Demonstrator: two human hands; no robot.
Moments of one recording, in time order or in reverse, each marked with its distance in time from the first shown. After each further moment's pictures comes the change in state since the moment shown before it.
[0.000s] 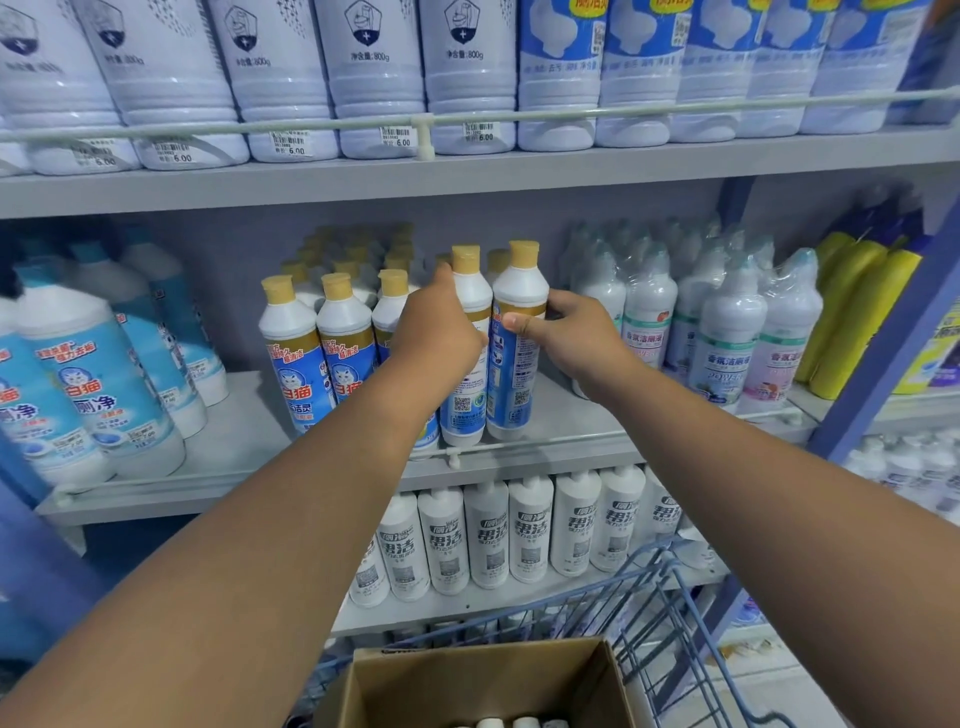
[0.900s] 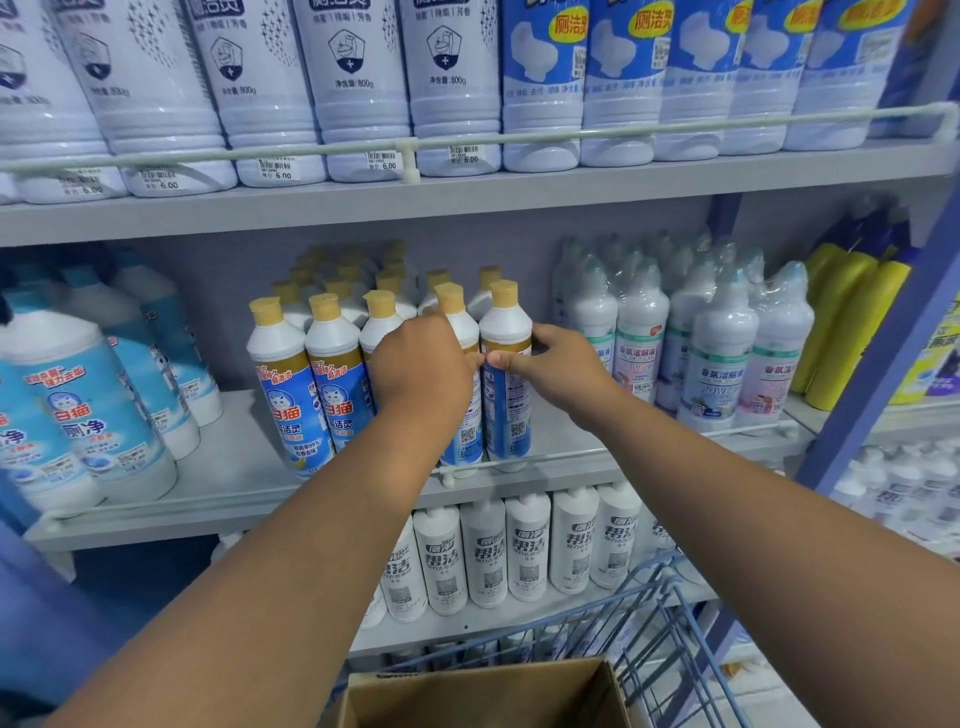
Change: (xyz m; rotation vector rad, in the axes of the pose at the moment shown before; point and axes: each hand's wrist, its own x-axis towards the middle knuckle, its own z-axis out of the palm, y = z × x) left_hand -0.011 -0.001 0.011 0.468 0.174 0.017; right_hand -0.007 0.008 0.000 -0.236 -0.019 -0.010
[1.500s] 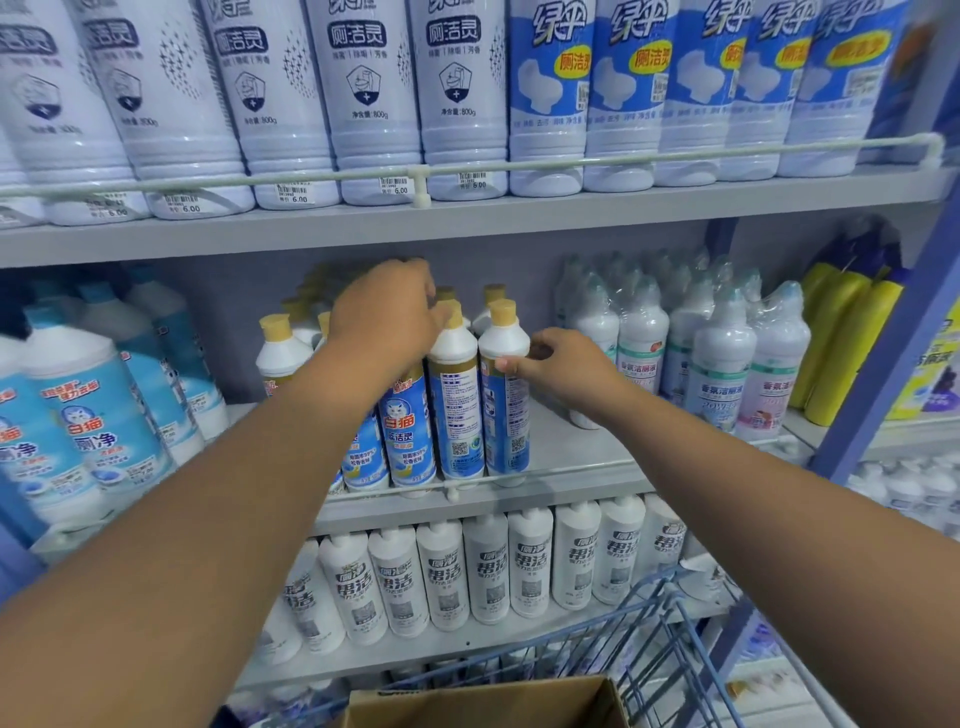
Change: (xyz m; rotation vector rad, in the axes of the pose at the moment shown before) left_hand 0.043 -0.029 -0.058 -0.079 -0.007 0.194; right_hand 0.003 -0.025 -0.014 -0.320 -0.042 0.006
